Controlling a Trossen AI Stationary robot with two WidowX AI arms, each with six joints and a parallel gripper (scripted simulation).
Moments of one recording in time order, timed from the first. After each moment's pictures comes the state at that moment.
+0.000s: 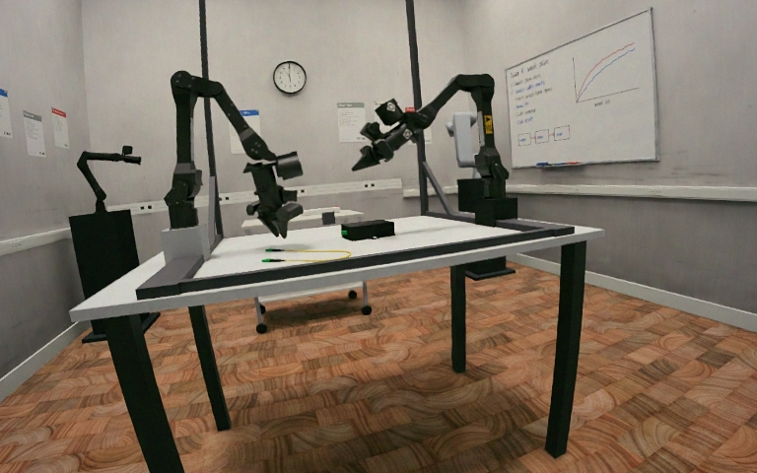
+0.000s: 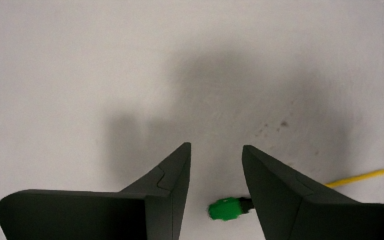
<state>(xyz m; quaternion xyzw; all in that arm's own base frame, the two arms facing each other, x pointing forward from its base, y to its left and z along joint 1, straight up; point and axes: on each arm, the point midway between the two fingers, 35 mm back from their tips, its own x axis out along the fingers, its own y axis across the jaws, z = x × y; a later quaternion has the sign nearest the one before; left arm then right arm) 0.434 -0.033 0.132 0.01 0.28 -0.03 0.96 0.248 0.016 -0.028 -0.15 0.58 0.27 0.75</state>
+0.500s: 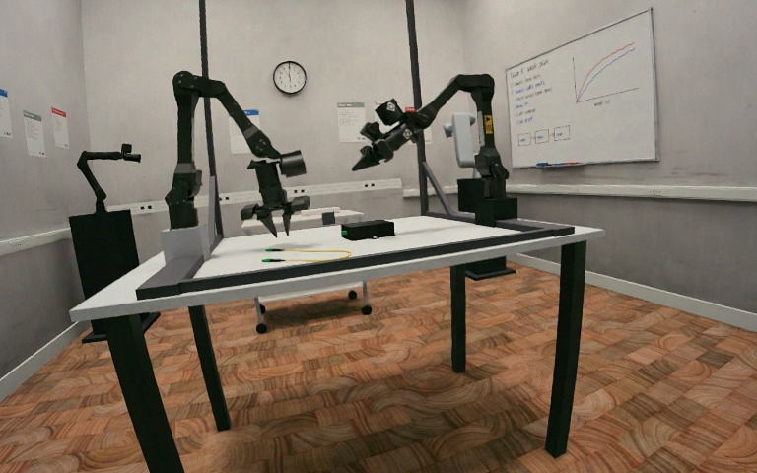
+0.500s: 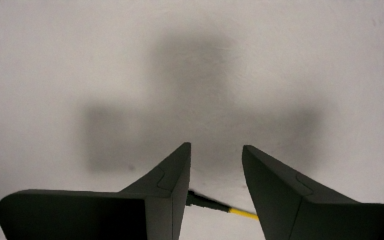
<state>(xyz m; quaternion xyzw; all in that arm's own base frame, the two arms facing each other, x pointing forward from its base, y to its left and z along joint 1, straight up) 0.434 -0.033 0.132 0.01 0.28 -0.03 0.96 0.252 0.015 -0.025 -0.39 0.49 0.44 0.64</state>
